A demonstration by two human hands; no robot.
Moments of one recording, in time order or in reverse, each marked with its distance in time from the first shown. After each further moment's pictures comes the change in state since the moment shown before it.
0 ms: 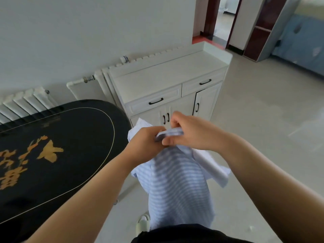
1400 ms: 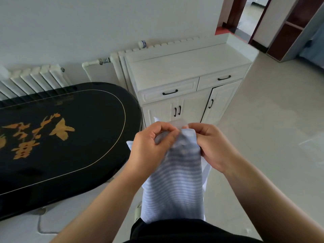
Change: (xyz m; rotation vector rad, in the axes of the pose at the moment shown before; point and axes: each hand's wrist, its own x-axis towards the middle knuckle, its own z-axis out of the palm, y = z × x) left_hand -0.052 0.018 -0.008 -0.429 0.388 -0.042; right_hand -0.006 -0.017 0.044 1.190 0.042 0.214
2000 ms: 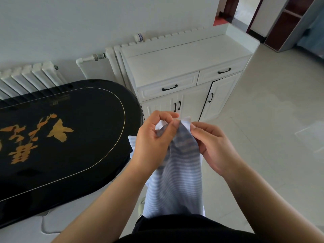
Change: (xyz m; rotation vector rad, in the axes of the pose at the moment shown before) left_hand 0.023 -0.010 -0.006 -0.140 0.007 -0.016; right_hand 0.007 0.009 0.011 0.081 0.022 -0.046
